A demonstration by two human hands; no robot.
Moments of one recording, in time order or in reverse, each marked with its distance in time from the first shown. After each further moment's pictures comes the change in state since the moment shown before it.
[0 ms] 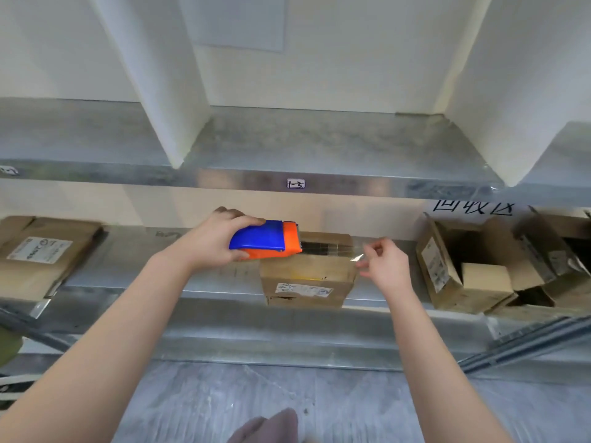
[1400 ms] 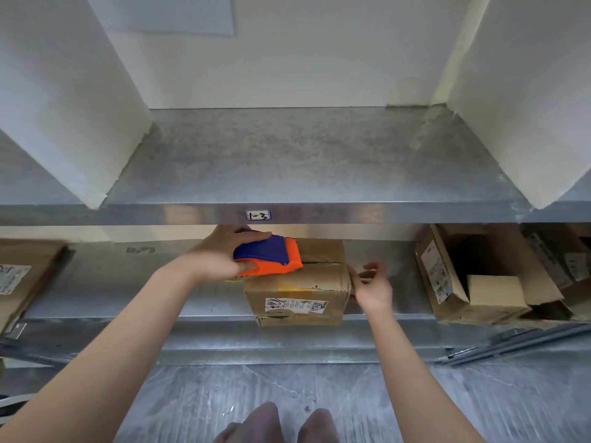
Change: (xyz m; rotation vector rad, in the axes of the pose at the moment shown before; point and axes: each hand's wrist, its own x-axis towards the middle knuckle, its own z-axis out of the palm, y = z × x) left_hand 0.083 -0.002 0.042 -0.109 -0.261 -0.135; right_hand 0.059 0.072 0.038 0.000 0.034 0.186
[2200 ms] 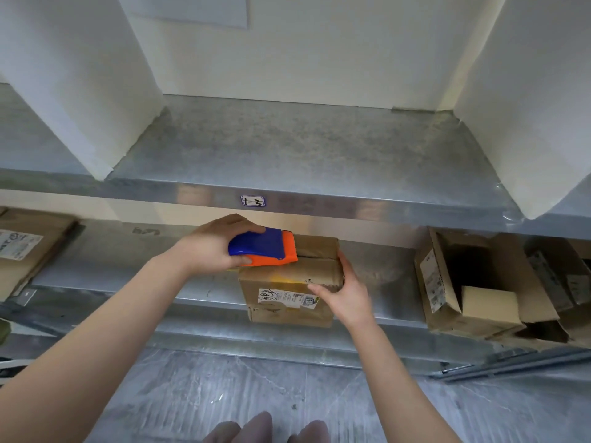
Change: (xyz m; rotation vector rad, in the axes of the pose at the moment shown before) left_hand -0.021 0.007 0.004 -0.002 0.108 0.033; right_hand -0.031 -0.013 -0.005 -0.229 -0.312 -0.270
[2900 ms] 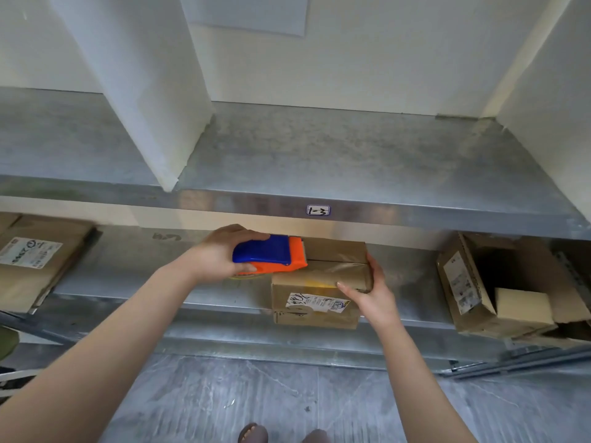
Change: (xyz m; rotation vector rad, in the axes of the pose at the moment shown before) left_hand -0.022 -0.070 -0.007 -0.067 -0.006 0.009; right_hand -0.004 -0.021 0.022 0.171 0.089 0.127
